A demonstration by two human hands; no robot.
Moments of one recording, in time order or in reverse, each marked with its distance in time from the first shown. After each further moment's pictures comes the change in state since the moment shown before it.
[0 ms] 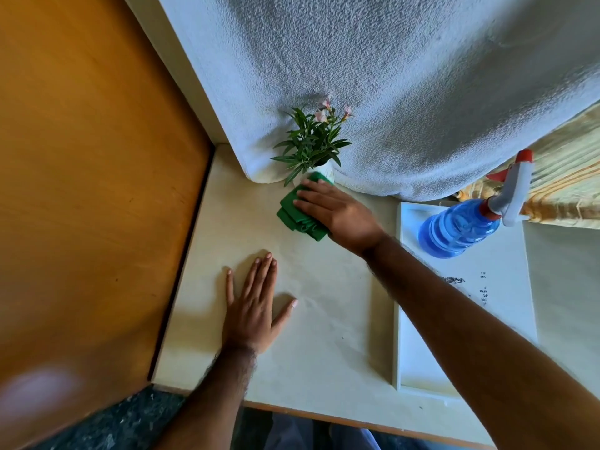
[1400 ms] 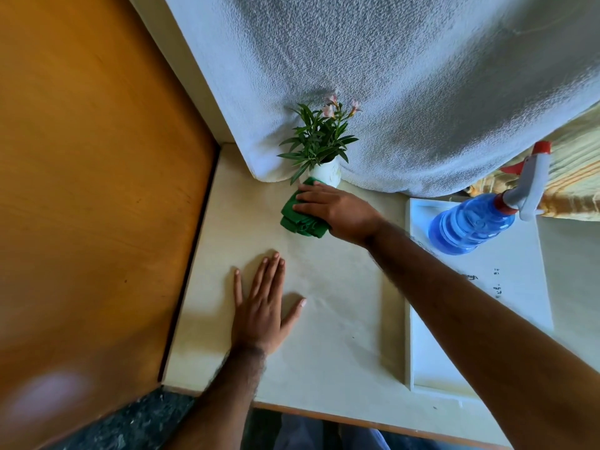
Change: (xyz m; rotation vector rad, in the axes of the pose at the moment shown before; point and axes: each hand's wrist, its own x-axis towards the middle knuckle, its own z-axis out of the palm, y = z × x) left_hand 0.001 0.002 -0.002 -0.006 -0.025 -0.014; right_hand 0.015 0.003 0.008 0.090 -0.224 0.034
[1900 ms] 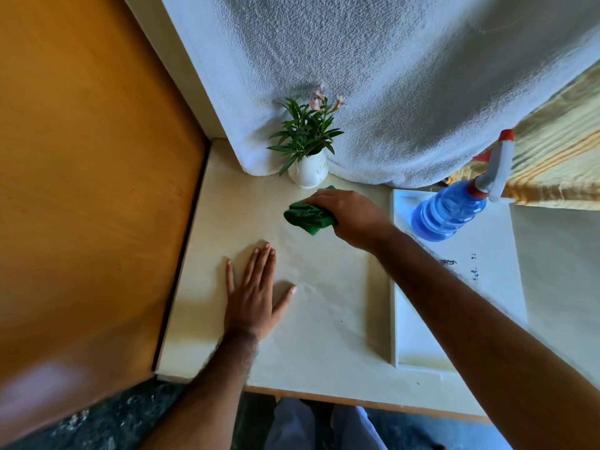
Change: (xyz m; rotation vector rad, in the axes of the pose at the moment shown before) left_hand 0.001 0.000 -0.004 -0.018 -0.004 0.003; right_hand -0.038 -0.041 -0.032 0.111 0.014 0.399
